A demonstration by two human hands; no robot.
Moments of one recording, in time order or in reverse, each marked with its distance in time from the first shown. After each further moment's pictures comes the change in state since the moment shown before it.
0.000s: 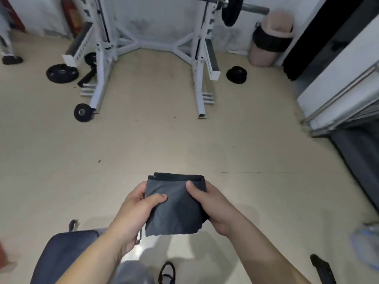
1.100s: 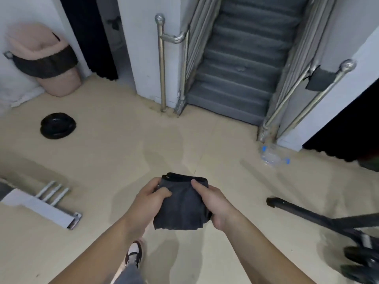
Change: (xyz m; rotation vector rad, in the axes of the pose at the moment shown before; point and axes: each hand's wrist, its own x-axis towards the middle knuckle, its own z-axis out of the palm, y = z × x) left_hand 0.459 0.230 0.619 0.790 -0.906 0.008; right_hand 0.196 -0.153 -0.556 0.880 0.981 0.029
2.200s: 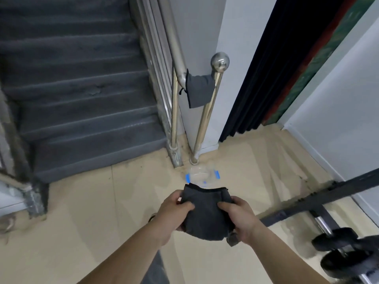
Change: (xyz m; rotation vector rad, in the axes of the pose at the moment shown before) left_hand 0.622 0.254 0.605 0.444 -0.655 -0.221; right_hand 0.389 -0.299 -0.577 0.474 0.766 0.066
